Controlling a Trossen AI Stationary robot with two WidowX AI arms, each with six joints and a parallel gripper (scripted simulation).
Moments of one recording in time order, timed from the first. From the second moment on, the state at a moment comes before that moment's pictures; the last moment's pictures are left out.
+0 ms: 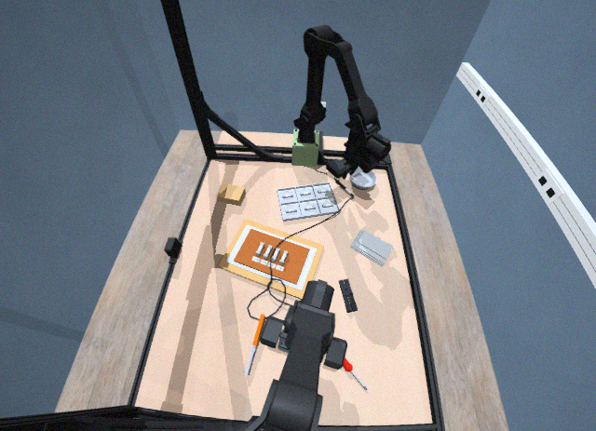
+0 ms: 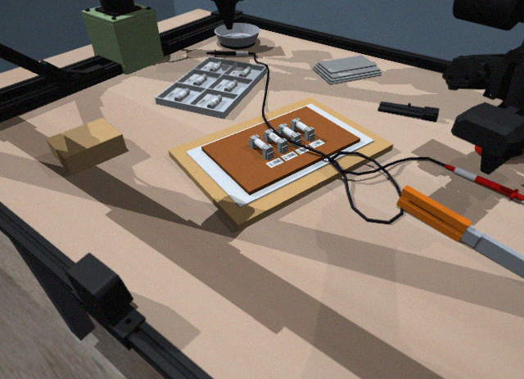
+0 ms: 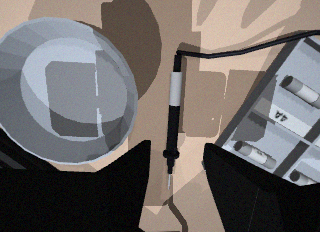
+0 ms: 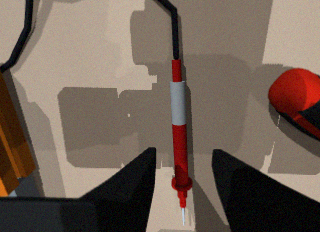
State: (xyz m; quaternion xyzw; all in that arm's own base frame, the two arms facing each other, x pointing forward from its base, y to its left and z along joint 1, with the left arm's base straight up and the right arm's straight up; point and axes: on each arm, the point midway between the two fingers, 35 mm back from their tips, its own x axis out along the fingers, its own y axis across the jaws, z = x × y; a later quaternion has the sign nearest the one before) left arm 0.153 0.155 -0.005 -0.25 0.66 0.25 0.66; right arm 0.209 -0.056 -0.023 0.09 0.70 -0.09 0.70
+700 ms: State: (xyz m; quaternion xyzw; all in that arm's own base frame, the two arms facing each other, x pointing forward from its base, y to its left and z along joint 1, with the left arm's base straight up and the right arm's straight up) left arm 0.153 0.155 -0.005 -0.25 0.66 0.25 0.66; right arm 0.208 -0.056 0.008 0.09 0.70 -0.09 0.70
